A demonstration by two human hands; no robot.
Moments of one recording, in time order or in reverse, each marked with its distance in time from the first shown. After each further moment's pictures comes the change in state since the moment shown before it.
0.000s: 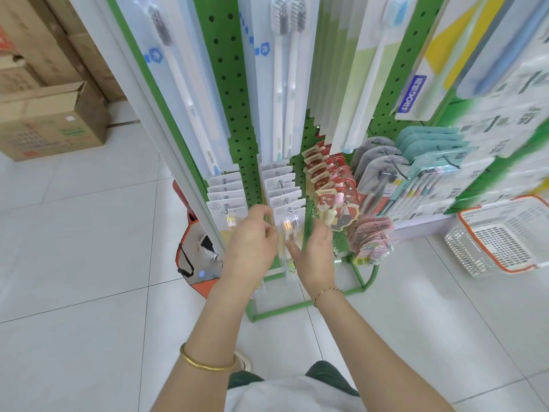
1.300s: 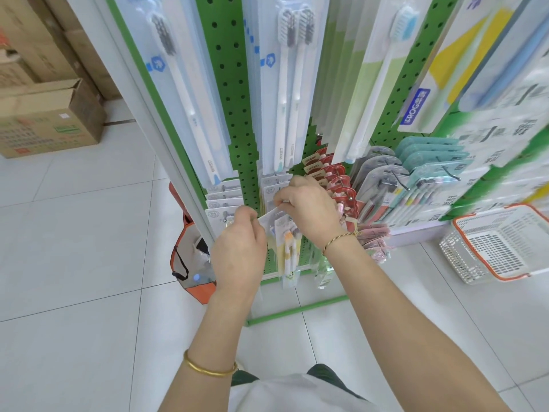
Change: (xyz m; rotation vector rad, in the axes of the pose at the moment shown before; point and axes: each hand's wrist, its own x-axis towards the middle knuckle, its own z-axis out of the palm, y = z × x) left_hand 0.009 -0.005 0.003 0.225 0.331 0.006; right_hand 0.067 -0.076 -0.052 -0.443 -0.156 -0.597
